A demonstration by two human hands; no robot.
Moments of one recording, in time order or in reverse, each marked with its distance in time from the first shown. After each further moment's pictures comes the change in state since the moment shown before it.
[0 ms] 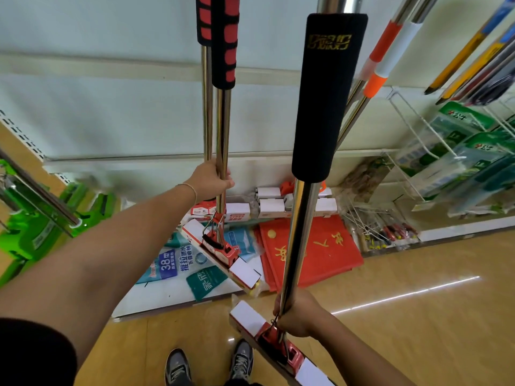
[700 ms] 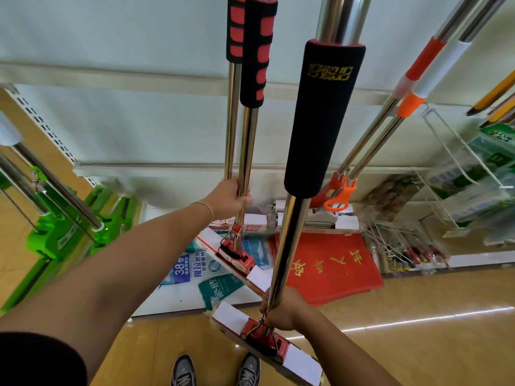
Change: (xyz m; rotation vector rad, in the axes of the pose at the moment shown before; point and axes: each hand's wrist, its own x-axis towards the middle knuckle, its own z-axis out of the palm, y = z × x) left_hand -0.008 0.006 -0.003 0.050 -0.075 0.044; right_hand 0.061 -0.048 -0.007 -0.055 -0.116 -0.090
